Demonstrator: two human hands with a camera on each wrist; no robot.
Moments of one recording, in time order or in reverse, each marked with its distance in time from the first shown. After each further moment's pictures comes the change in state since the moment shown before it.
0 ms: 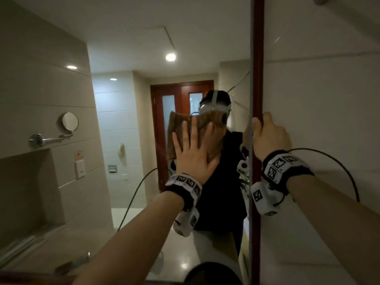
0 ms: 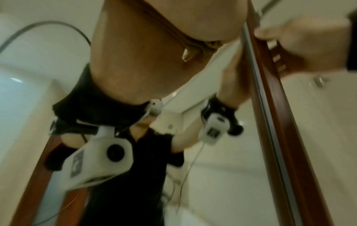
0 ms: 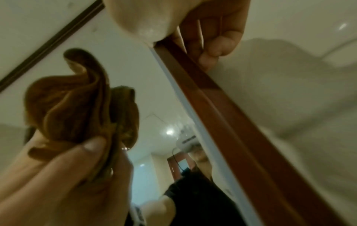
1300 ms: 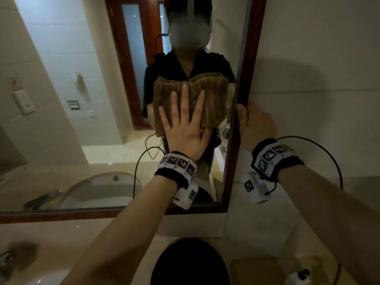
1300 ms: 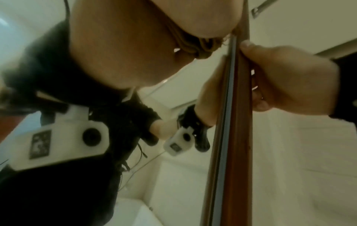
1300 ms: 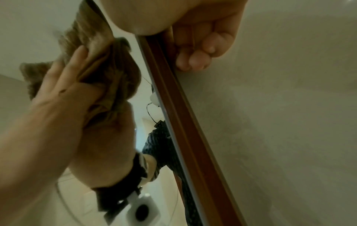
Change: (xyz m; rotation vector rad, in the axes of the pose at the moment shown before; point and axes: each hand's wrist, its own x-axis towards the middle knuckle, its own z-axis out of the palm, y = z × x) left_hand -0.114 0.058 0.081 -0.181 0.038 -0.082; right_hand -0.128 0.072 0.051 -0.025 -0.337 0.048
